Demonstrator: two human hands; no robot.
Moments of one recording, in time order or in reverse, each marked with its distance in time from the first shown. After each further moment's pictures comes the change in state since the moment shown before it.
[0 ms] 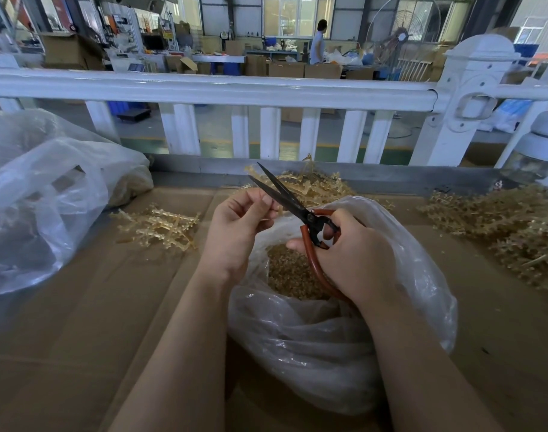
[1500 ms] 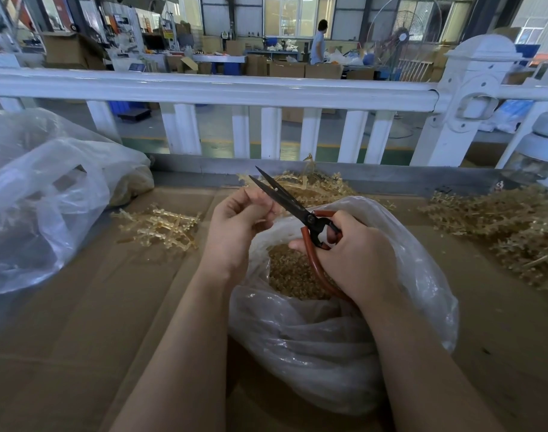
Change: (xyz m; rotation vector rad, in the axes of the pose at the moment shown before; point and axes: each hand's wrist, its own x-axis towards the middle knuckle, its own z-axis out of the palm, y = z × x) left_hand -0.002 0.006 0.001 -0.022 0.010 -0.019; right_hand -0.001 0.000 -0.001 0.022 0.034 -0.041
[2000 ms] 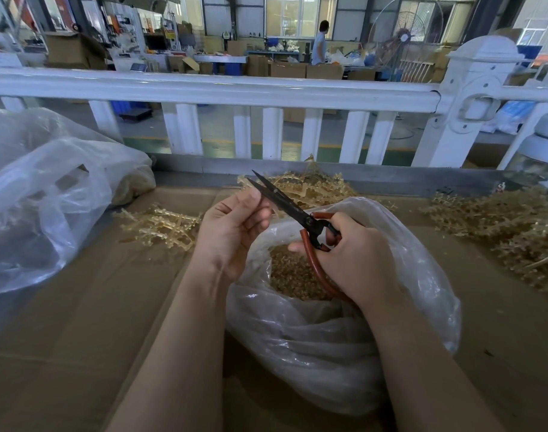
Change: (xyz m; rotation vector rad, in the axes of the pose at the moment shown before) left_hand 0.003 -0.001 -0.011 -0.264 0.049 -0.148; right_hand 0.001 -0.001 0.001 0.020 -0.037 -0.025
